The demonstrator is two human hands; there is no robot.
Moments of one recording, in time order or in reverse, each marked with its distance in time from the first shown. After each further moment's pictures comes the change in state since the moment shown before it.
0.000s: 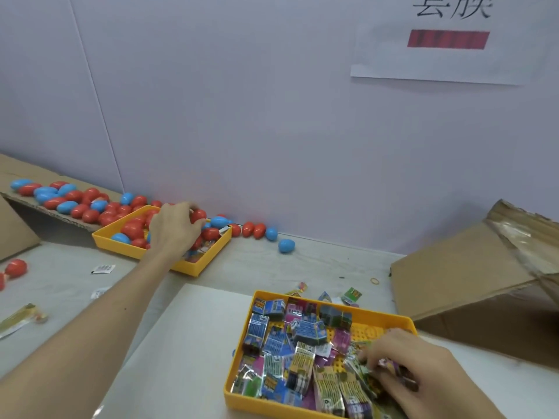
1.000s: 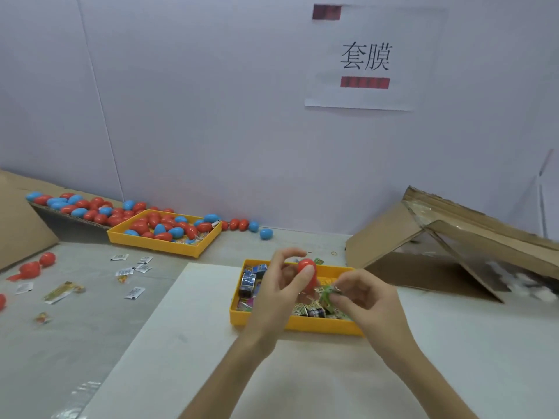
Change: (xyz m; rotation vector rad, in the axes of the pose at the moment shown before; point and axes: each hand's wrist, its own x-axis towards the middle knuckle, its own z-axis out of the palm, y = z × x) left_hand -0.263 0.155 -0.129 -1.529 -0.617 -0.012; right_hand -0.038 -0.076 -0.004 0.743 0.461 0.285
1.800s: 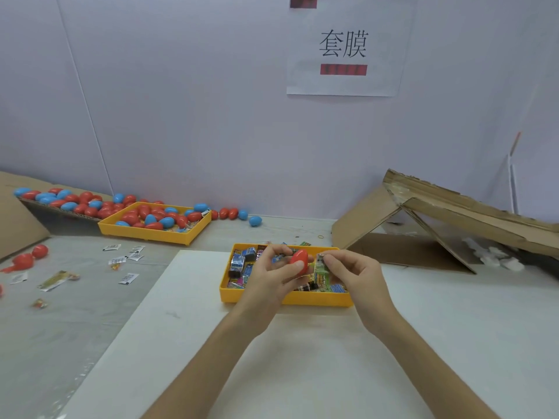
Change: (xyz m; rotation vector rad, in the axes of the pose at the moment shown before) left_hand -0.008 -0.012 0.005 -0.285 -0.072 -0.197; right_hand -0.005 0.001 -0.007 0.159 0.081 0.153
